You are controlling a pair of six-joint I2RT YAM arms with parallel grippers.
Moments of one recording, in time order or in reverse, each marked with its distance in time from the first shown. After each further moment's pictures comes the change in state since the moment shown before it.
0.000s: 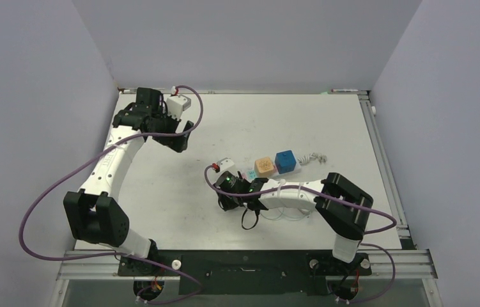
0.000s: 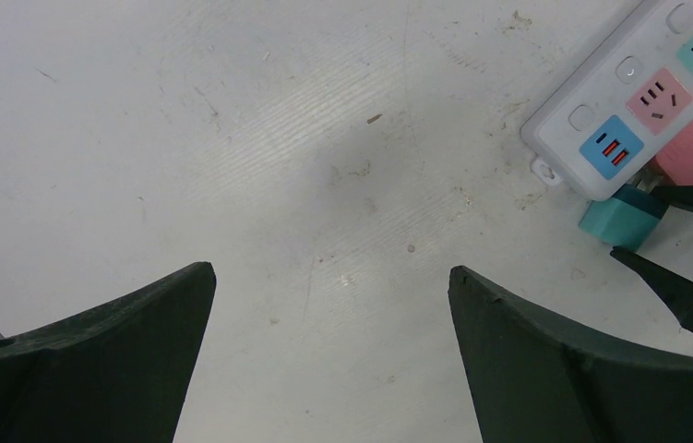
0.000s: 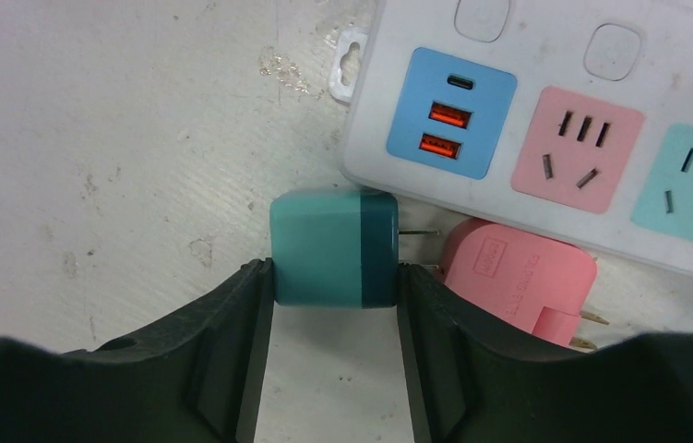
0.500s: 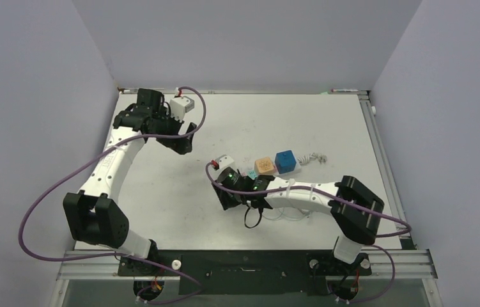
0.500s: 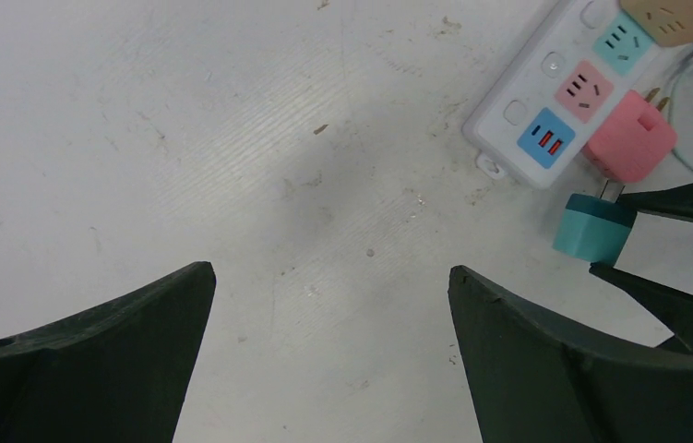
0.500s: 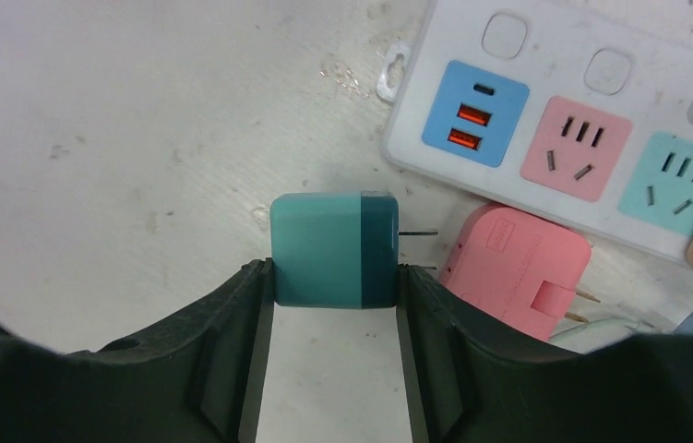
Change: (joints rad) left arm -0.011 -0.003 -0.002 -0.011 0.081 0.002; right arm 0.008 -0.050 0.032 -0.064 -0.032 -0.020
